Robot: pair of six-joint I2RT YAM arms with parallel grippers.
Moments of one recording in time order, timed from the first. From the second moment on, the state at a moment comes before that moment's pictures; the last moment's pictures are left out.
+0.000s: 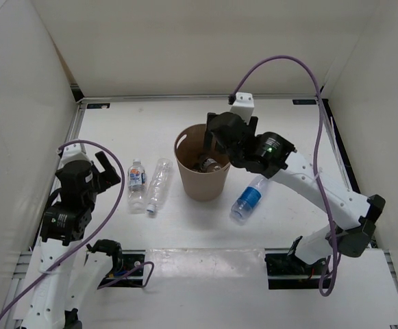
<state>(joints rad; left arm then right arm) -0.17 0.62 0.98 -0.87 -0.37 -0.41 1.01 1.47 1.67 -0.89 0.70 0.67</state>
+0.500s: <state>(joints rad) -0.17 0.71 1.02 -0.89 -0.34 -0.39 0.43 0.88 1.05 -0.92 0.36 0.84</state>
